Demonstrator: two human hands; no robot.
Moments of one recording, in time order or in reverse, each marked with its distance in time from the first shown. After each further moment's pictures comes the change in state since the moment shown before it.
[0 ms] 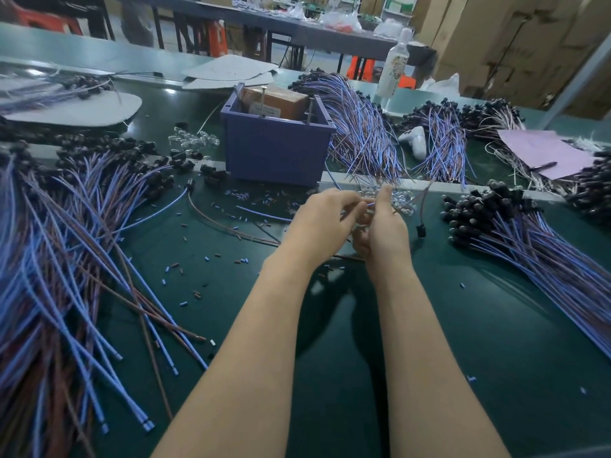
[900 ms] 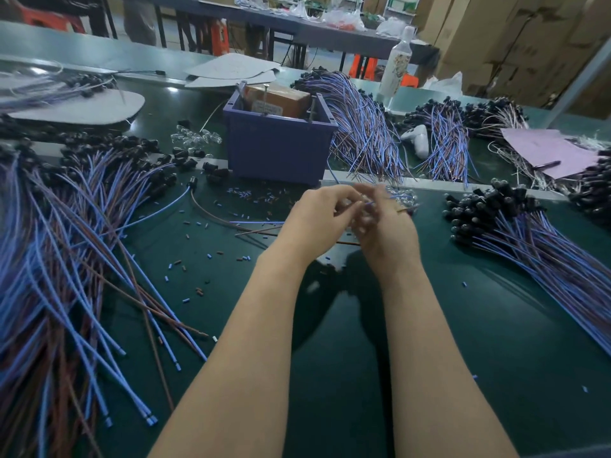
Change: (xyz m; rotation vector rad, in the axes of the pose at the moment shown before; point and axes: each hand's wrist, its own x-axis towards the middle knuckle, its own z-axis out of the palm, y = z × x) left_hand -0.001 -0.007 -0.006 -0.070 0.022 -0.036; right_hand 0.002 -0.001 -0.005 0.336 -0.170 -0.017
